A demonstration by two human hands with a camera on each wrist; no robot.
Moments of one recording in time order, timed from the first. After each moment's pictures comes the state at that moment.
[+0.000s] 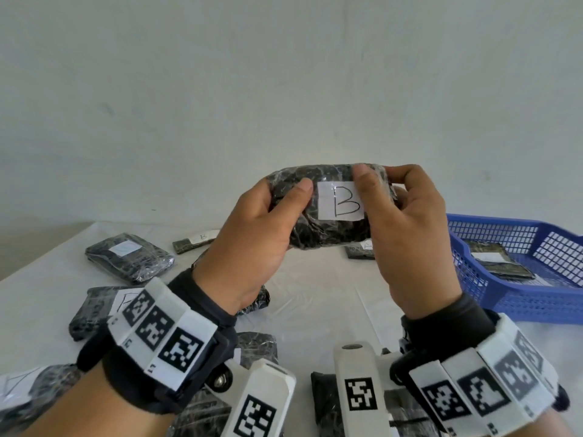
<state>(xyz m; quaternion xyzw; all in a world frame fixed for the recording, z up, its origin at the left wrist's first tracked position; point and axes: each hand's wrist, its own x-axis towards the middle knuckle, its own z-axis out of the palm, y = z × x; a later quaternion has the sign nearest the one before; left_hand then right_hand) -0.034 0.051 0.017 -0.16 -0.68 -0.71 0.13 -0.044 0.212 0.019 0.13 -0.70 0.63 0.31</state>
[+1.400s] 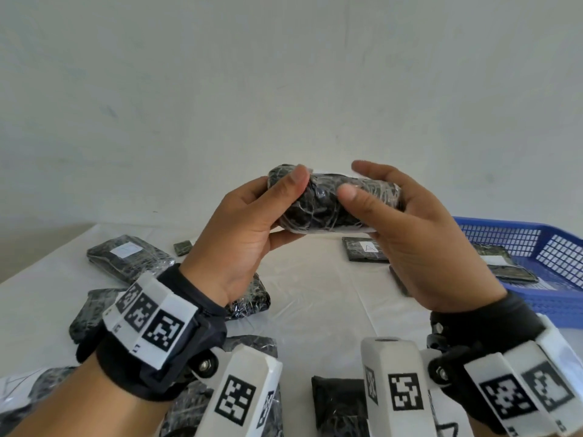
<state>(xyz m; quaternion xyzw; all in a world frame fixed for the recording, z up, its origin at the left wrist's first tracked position) -0.042 0.040 0.021 -0.17 -0.60 -0.77 0.09 -0.044 0.234 0.030 0.22 -0.69 0.68 0.10</state>
